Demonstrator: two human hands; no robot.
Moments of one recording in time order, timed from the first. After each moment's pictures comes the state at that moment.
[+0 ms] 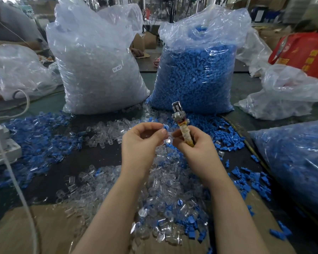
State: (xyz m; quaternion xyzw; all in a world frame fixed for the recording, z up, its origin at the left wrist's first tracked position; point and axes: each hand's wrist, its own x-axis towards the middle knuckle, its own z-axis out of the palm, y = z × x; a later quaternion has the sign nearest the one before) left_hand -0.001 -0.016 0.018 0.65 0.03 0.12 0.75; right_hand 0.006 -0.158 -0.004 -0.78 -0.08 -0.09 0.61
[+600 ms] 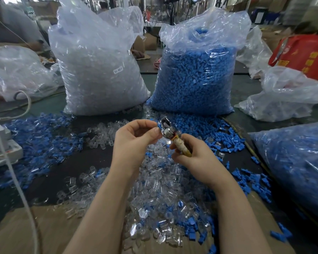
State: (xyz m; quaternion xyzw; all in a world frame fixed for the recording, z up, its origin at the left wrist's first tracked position) left_hand 0.004 0.003 0.022 0.64 -0.03 0.11 0.76; right_hand 0.001 -0.167 0.000 -0.84 -0.13 0.02 0.53
